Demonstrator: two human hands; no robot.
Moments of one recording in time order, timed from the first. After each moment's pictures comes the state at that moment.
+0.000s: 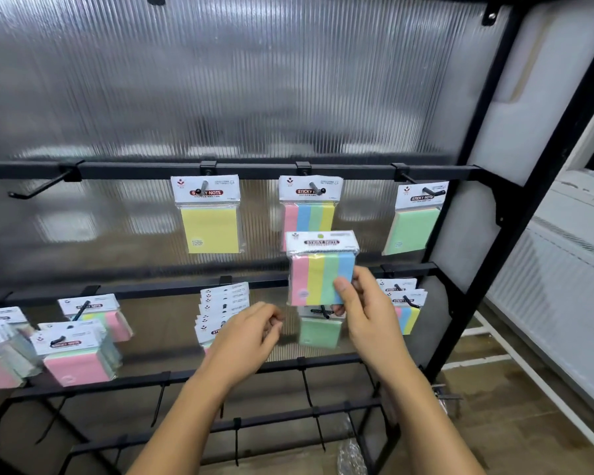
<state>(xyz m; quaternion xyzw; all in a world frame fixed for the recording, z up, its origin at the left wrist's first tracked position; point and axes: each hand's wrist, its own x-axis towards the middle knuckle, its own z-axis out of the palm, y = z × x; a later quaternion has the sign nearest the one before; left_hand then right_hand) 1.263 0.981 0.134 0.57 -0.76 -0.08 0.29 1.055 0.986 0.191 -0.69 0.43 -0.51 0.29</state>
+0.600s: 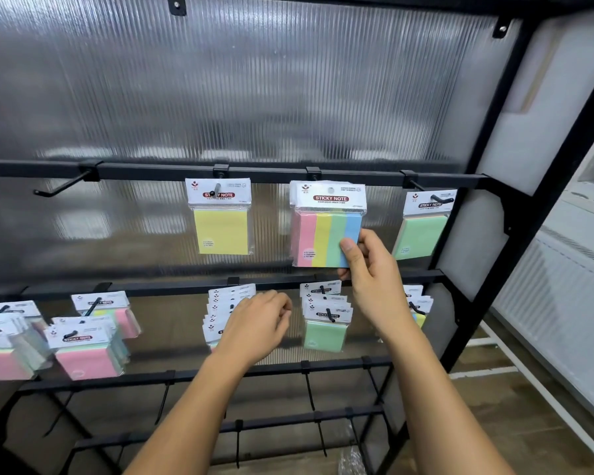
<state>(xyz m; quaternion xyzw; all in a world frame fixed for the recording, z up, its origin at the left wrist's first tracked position) 1.254 0.964 0.151 0.59 -0.77 0.01 0.24 1.066 0.958 0.235 -0.68 0.42 -0.54 0.27</state>
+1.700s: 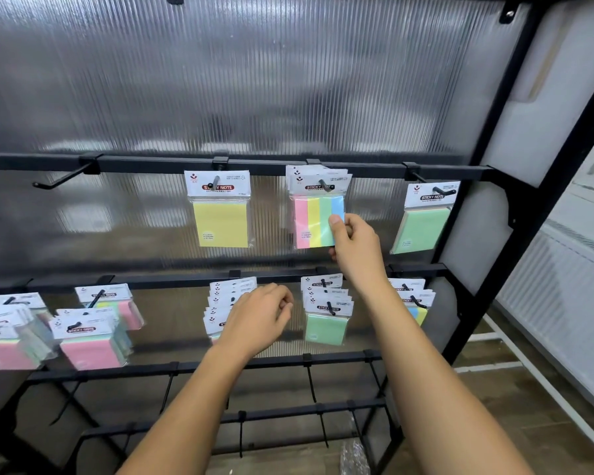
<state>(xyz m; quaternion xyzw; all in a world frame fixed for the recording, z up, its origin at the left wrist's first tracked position) 1.251 0.963 0.151 0.60 -0.76 -0.02 0.25 1.085 0.901 0.232 -0.64 0.52 -0.51 0.26</state>
